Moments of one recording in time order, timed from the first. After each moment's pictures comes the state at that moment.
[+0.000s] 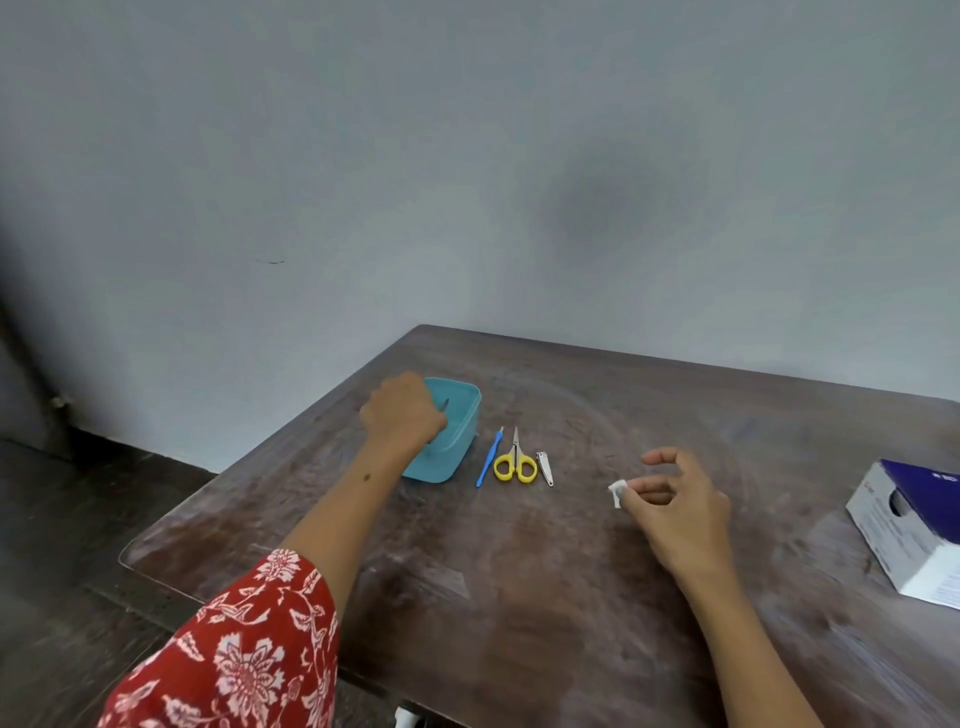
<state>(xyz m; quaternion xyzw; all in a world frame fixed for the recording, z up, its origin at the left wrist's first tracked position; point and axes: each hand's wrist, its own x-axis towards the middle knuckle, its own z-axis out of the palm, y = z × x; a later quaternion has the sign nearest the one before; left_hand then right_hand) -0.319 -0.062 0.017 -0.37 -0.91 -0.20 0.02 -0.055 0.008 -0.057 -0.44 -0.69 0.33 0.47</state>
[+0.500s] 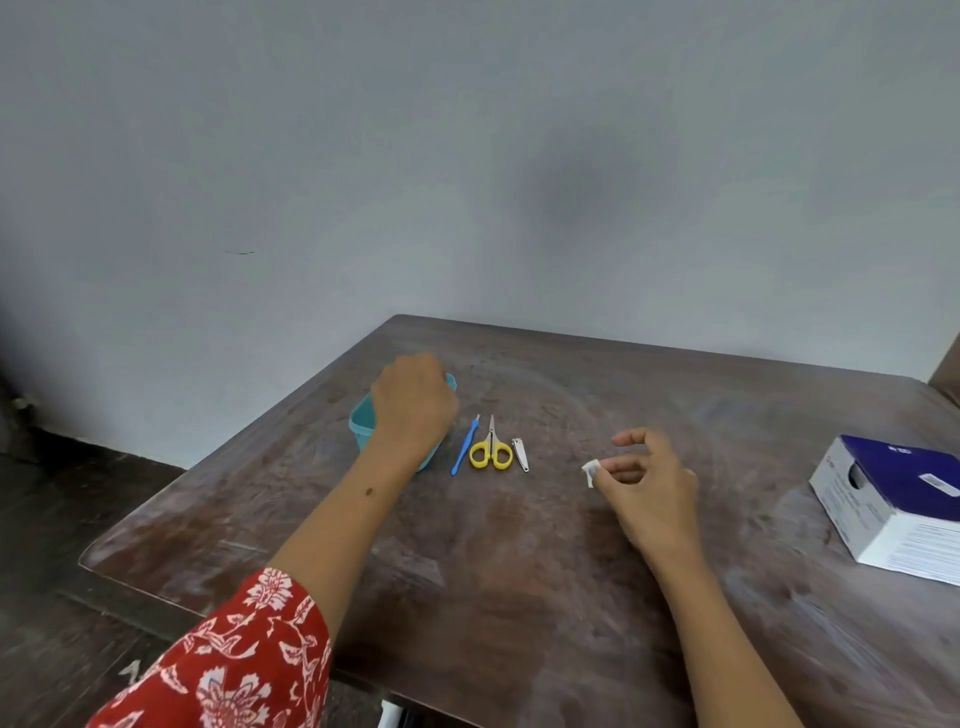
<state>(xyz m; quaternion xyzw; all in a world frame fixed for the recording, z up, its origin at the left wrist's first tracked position) -0.279 -0.055 0.020 -0.45 -0.85 -0.24 0.14 -0.056 0.008 -0.057 -0.44 -0.69 0.32 0.48</state>
